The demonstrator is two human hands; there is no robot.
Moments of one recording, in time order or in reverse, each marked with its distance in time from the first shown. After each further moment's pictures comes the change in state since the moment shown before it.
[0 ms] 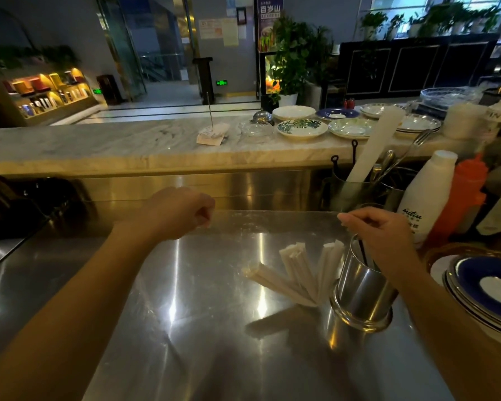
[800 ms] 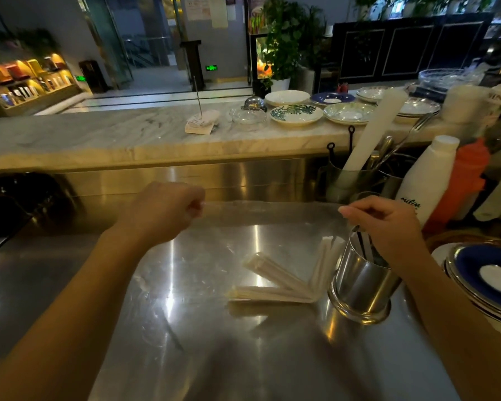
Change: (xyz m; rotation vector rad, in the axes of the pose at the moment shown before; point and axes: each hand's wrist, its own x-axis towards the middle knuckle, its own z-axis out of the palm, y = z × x) left_hand 0.005 -0.007 0.019 -0.086 0.081 -0.048; right_hand 0.004 -0.004 -0.005 -0.052 -0.029 -0.019
